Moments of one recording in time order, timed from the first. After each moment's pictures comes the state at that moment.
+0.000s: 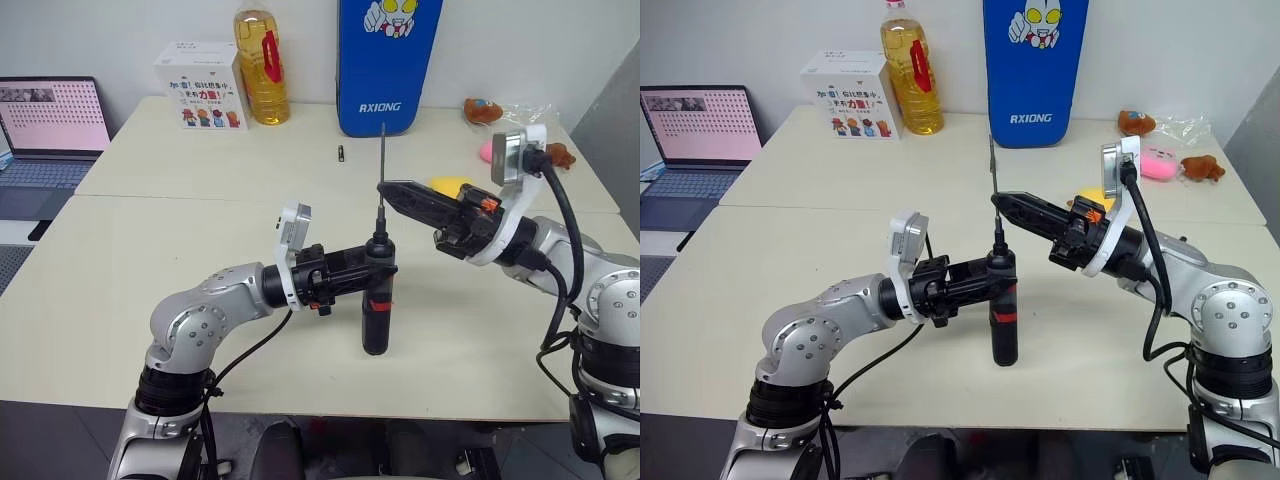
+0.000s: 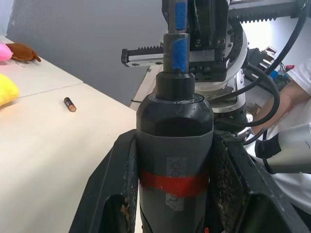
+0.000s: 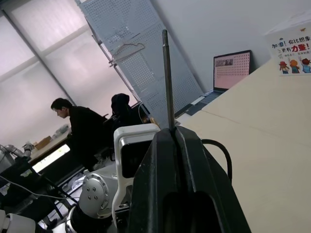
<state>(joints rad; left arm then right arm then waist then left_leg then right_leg) -0.44 0.38 -0.03 -0.35 -0.98 0.87 -0.78 -0.57 -0.59 -0.12 -0.39 1.52 0.91 0.29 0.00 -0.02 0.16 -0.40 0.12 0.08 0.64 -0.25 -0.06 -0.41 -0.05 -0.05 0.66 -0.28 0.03</state>
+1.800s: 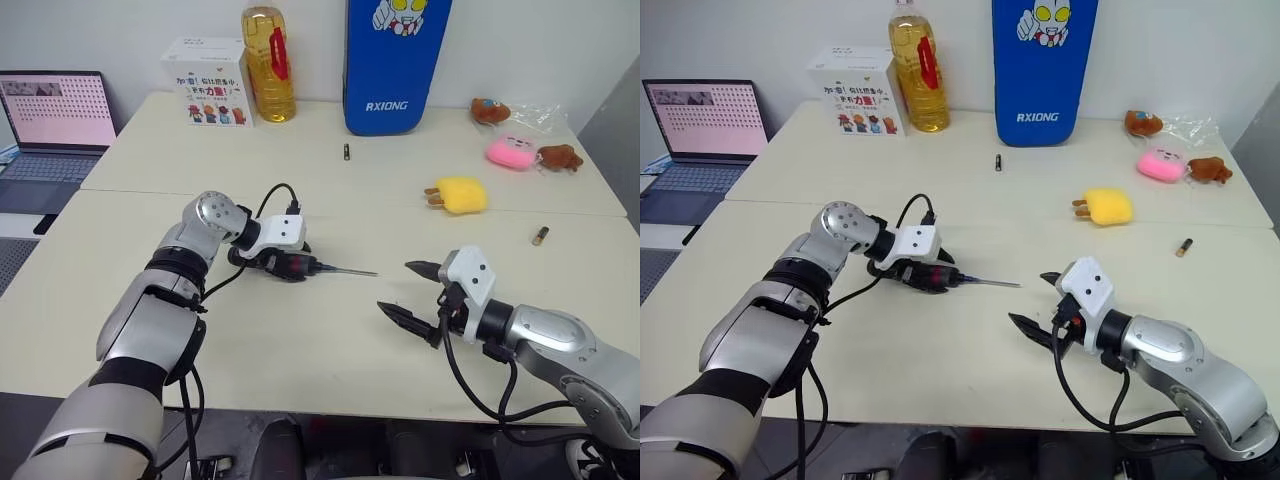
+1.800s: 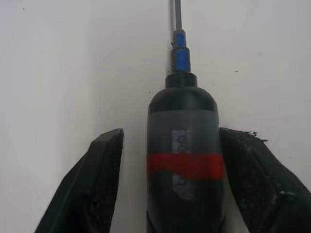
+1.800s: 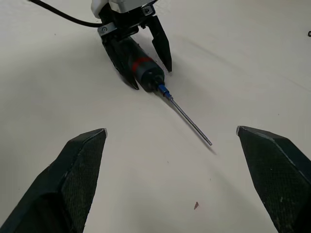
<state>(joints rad) -1.10 0.52 -0.39 1.15 0.13 -0.42 -1.40 -0.13 -0.73 0.09 -0.71 0.65 0.72 0.40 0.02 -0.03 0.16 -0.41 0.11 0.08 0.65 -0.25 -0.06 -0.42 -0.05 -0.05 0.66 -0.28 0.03</state>
